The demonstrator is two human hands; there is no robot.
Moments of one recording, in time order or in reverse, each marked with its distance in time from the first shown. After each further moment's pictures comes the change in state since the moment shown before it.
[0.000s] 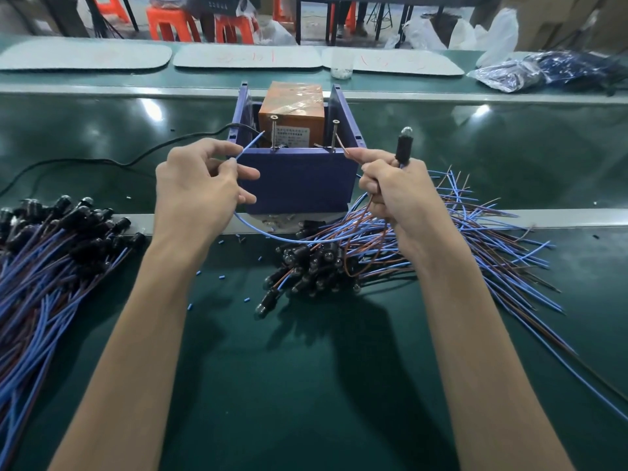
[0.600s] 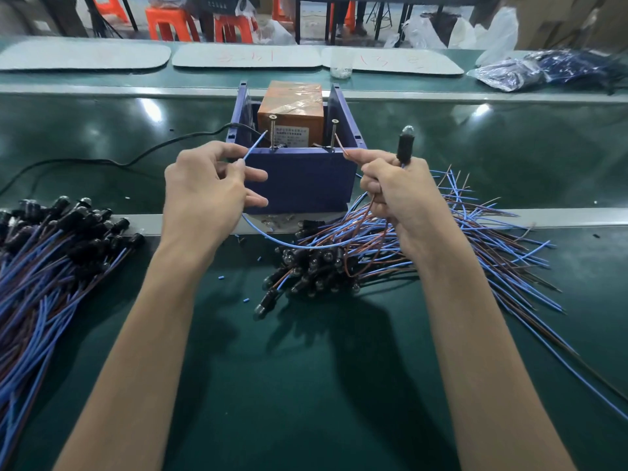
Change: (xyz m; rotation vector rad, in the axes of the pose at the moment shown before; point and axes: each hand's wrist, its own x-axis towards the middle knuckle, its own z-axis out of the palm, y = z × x) left_hand -0.003 0.002 0.005 -0.028 -0.025 0.003; right_hand -0.001 0.000 -0.002 0.008 -0.005 0.009
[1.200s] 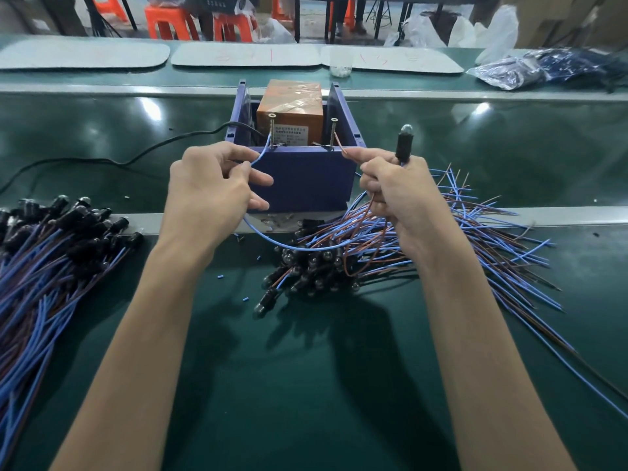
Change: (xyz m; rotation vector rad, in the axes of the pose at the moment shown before) left_hand -0.001 0.005 -0.001 0.028 -0.068 0.005; right_hand 0.001 0.000 0.000 -0.002 -0.008 -0.001
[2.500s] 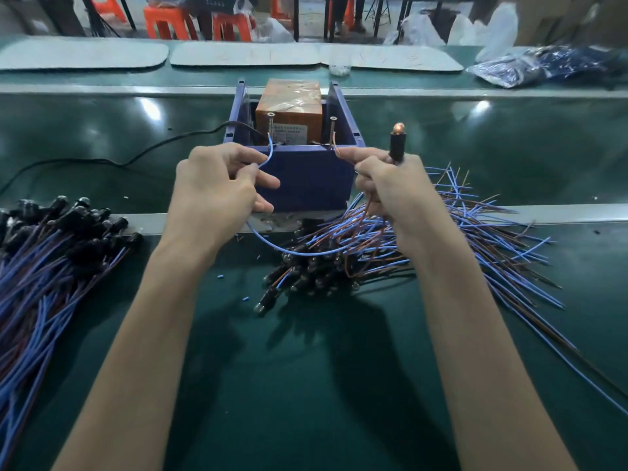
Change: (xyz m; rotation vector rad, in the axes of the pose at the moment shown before) left_hand -0.003 0.003 0.004 -0.008 -0.049 0.035; right_hand 0.001 0.001 0.002 -0.059 -0.011 -0.003
